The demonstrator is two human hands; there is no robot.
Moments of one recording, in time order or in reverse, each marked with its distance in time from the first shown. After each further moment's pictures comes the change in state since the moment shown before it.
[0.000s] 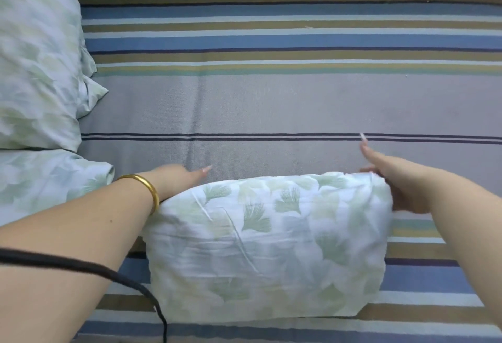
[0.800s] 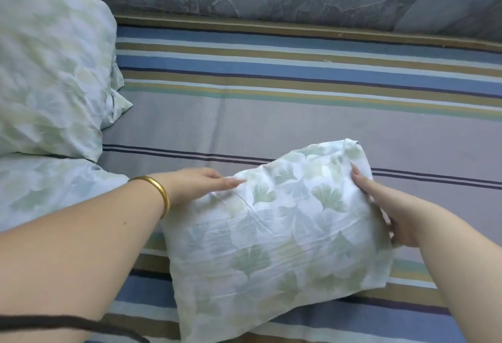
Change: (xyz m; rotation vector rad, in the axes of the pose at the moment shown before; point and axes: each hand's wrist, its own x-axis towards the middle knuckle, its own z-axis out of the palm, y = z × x) left_hand 0.000 -0.015 -0.026 -0.385 0.084 0.169; right_hand 0.003 -0.038 0.035 0.111 0.188 0.097
